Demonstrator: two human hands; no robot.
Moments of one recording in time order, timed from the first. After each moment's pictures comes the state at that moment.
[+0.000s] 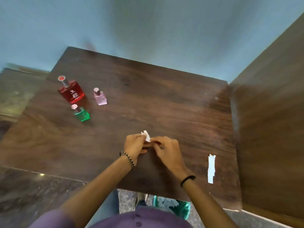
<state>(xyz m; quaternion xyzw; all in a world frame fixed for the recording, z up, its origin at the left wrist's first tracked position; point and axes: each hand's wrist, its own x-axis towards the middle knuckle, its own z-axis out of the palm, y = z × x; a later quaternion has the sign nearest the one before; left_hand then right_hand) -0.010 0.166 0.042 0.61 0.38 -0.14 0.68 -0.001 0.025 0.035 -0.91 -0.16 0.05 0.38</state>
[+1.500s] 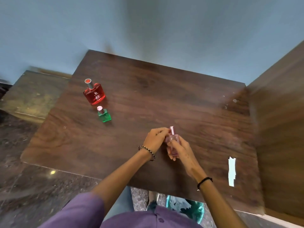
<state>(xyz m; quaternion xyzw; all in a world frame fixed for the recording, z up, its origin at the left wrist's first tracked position) 0.008 0.206 0.038 0.70 0.19 -0.15 0.67 -0.003 0.059 0.019 -0.71 0.04 0.27 0.65</state>
